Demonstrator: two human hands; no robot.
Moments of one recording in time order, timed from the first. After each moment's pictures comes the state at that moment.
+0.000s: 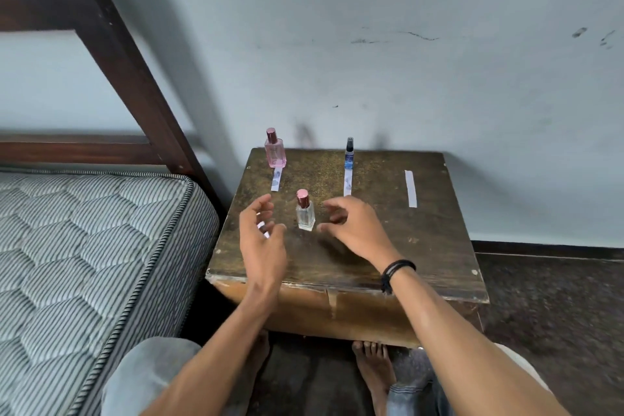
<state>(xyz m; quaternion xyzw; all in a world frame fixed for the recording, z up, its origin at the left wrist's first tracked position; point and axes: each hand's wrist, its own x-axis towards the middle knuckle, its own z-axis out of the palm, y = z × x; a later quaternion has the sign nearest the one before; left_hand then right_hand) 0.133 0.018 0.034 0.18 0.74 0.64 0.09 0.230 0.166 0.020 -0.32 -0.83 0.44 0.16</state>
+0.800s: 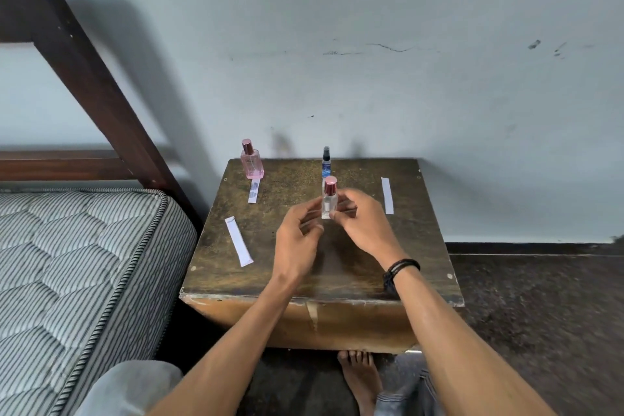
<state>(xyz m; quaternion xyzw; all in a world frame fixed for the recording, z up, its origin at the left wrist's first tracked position) 0.158 0.081 0.024 0.35 0.70 0.57 0.23 0.255 0.204 0.026 -0.35 -0.80 0.42 0.23</state>
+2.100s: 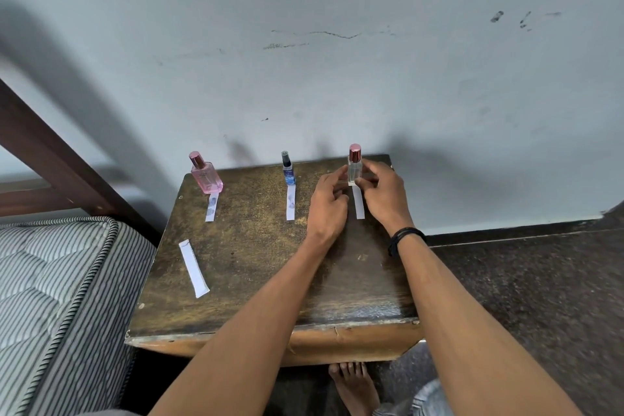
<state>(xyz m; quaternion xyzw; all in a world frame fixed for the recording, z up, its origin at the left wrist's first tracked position) 0.194 0.228 0.005 0.41 0.71 0.50 0.28 0.284 0.324 -0.015 -0.43 -0.73 0.39 0.36</state>
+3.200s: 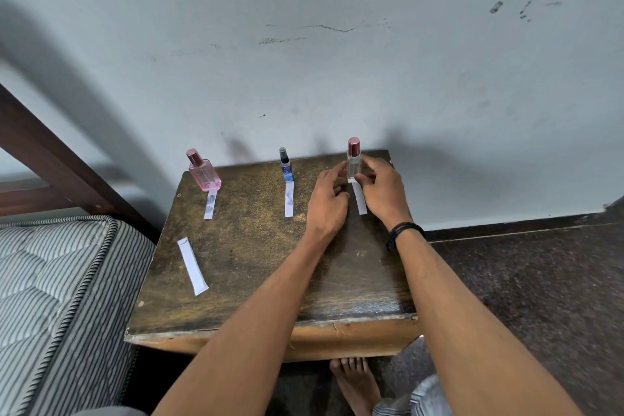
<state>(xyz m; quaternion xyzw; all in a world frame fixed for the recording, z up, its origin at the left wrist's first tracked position) 0.192 0.232 0.000 0.42 0.72 0.48 0.28 0.285 0.321 -0.011 -0.43 -0.74 0.38 0.34</state>
